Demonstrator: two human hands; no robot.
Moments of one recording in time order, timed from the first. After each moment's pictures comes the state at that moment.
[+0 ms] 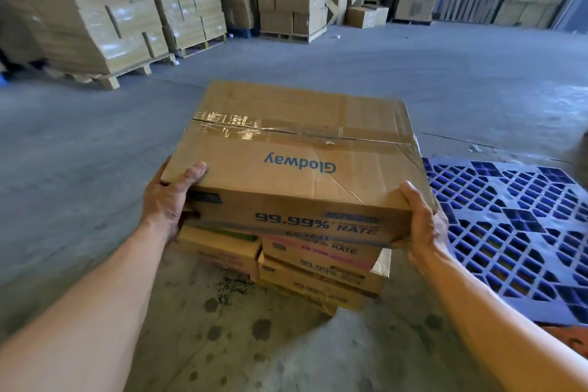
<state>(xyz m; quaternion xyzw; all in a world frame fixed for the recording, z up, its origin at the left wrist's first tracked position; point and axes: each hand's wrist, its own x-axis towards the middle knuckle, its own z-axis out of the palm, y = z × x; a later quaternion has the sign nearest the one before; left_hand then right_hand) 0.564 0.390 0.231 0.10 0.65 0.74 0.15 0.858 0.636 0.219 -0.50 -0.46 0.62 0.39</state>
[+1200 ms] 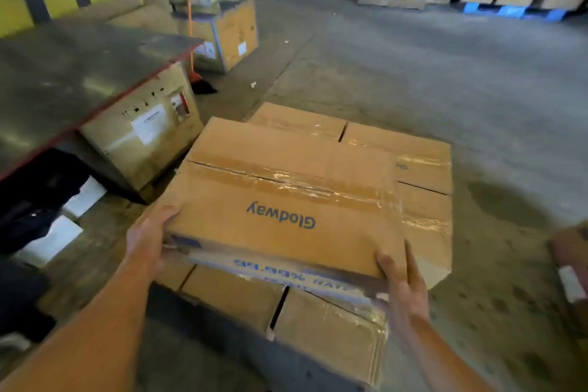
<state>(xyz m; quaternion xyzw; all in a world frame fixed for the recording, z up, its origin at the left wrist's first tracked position) 1.240 -0.354 0.146 -0.56 0.41 0.64 -0.33 1.038 -0.013 0.116 -0.07 -0.67 0.69 -0.26</state>
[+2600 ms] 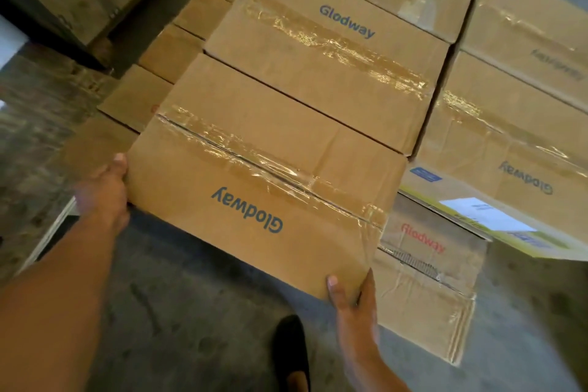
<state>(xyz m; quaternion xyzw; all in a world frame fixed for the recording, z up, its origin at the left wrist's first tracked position) 1.327 -0.625 -0.206 -0.70 0.38 0.55 -0.24 1.174 -0.243 -0.147 -0.14 -0.83 0.41 -0.35</state>
